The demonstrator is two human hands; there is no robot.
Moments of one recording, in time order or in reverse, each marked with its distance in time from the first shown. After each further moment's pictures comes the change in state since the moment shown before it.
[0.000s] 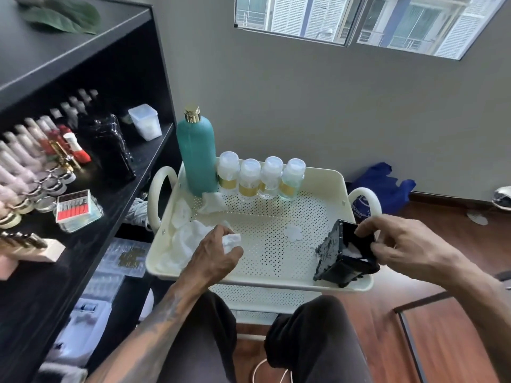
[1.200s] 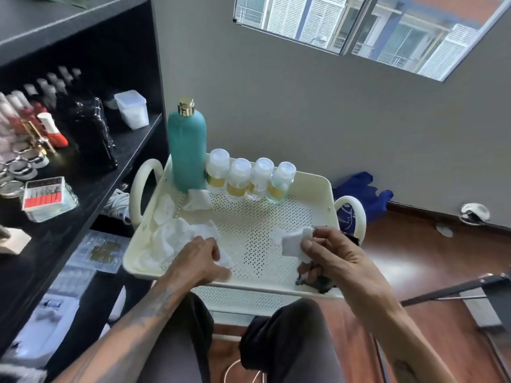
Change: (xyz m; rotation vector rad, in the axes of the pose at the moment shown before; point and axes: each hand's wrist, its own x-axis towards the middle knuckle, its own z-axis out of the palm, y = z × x) left_hand 0.007 -0.008 0.007 0.288 -0.166 -0.094; right_hand -0.016 -0.063 0.059 1.078 -0.018 0.031
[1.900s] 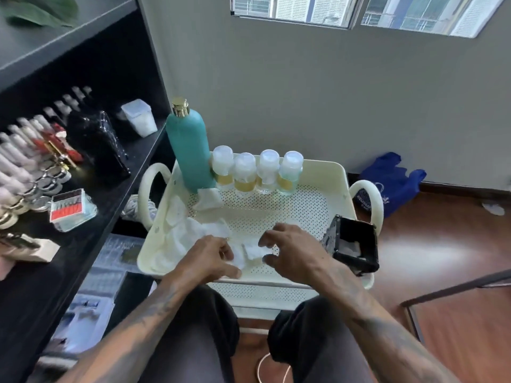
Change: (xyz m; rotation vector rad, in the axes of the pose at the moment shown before) left_hand -0.001 0.005 -0.009 -0.069 -0.054 -0.025; right_hand 0.065 0.025 0.045 -1.196 -0.273 -0.160
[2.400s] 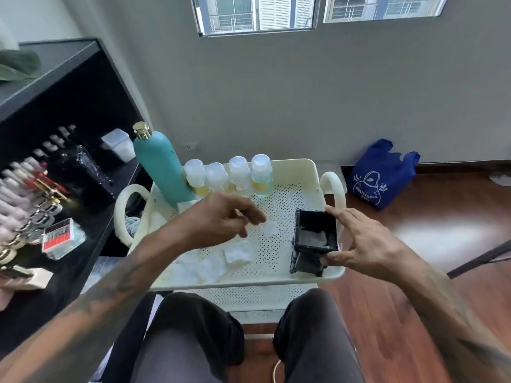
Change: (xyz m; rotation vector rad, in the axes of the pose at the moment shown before) left_hand -0.034 0.153 -0.057 0.027 -0.133 0.457; right_hand -0.096 0.124 -0.048 0.231 0.139 0.236
